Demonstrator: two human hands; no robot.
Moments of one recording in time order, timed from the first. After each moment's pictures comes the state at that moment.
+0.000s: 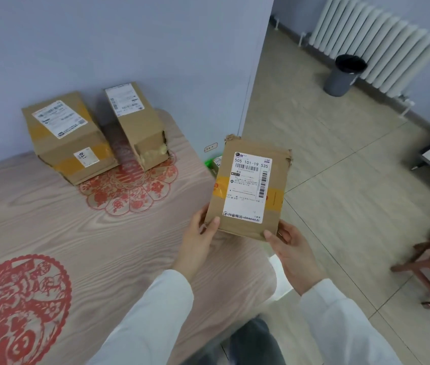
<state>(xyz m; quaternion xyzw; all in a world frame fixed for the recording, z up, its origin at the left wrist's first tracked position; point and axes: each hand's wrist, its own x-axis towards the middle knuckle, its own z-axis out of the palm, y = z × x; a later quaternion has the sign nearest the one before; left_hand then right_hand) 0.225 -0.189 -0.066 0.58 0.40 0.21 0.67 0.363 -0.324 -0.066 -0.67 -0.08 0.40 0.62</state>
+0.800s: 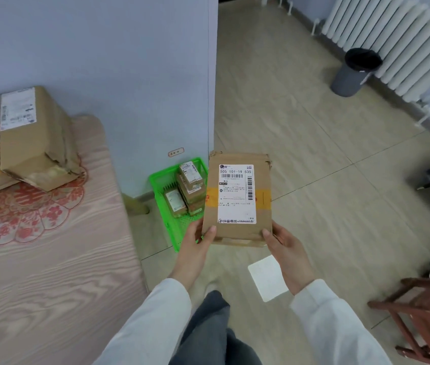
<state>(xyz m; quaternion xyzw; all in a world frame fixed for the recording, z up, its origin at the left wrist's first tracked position) 0.493 -0.247 -0.112 0.54 0.51 0.20 0.64 0.648 -0.356 -0.085 -0.68 -0.12 0.47 0.55</state>
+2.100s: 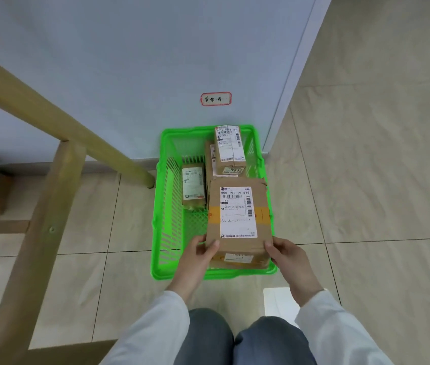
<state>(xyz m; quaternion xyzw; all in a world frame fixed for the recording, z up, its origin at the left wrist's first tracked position) 0.565 -0.121 -0.570 0.43 0.66 0.20 0.58 0.757 -0.156 -0.558 -0.73 -0.21 0.53 0.37</state>
